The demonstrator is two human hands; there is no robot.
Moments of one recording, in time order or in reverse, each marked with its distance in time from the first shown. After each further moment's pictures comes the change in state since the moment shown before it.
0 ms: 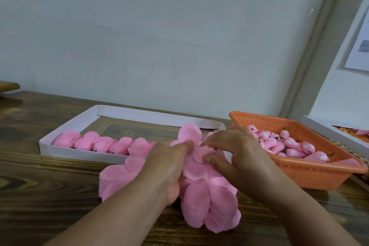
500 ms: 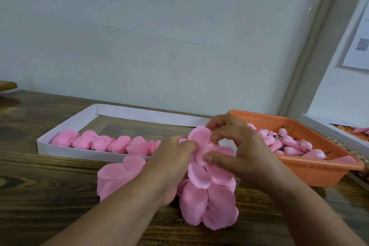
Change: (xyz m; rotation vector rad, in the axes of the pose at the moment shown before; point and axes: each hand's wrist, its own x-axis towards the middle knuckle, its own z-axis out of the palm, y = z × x) left_hand -0.002 -0.001 0.000 0.360 -0.125 0.161; right_hand 0.000 0.014 -0.003 0.257 -0.006 0.158
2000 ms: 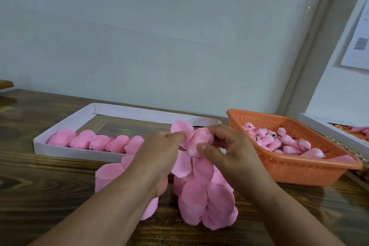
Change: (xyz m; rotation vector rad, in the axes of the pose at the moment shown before) left_hand 0.005 0.010 -0.010 -0.056 0.219 -0.082; right_hand -0.002 -0.012 0.026 0.333 0.133 0.112
